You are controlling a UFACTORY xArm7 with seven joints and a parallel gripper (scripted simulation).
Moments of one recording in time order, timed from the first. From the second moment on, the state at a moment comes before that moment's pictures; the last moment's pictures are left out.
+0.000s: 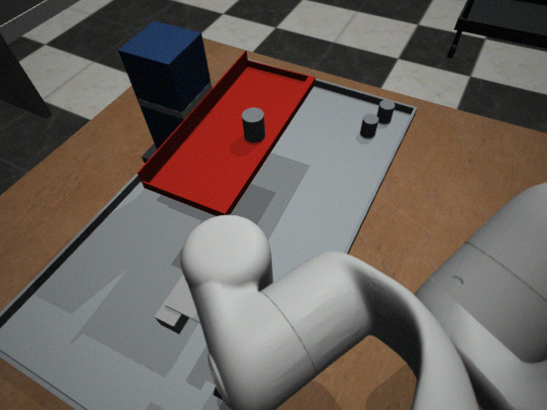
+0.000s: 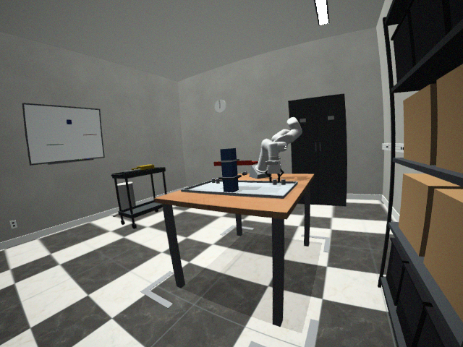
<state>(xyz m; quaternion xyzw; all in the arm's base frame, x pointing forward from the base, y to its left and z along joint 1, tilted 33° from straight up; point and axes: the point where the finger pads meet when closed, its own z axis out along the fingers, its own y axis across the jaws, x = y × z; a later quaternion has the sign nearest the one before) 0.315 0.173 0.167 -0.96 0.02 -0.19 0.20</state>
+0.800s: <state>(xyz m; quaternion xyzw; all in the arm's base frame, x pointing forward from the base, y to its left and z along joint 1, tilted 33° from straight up) 0.316 0.174 0.167 -0.96 0.02 -0.19 0.20</state>
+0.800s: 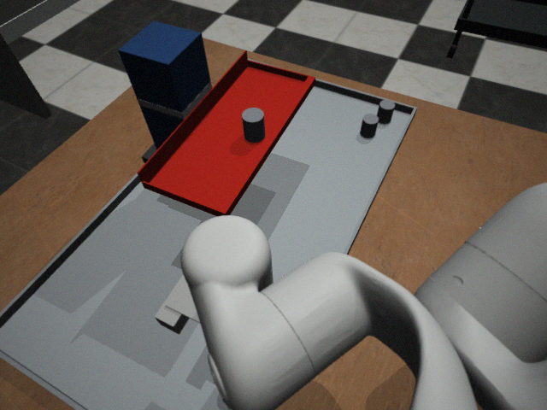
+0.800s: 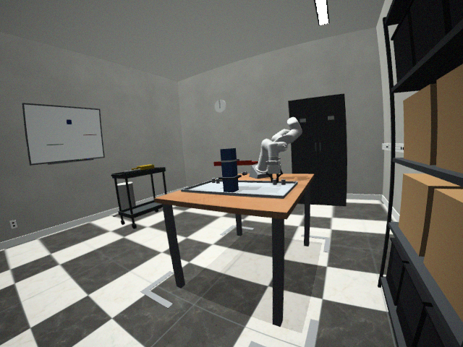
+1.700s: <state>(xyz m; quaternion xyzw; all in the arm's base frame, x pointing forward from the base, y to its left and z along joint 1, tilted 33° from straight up) 0.315 0.174 0.167 -0.96 0.02 -0.19 0.20</state>
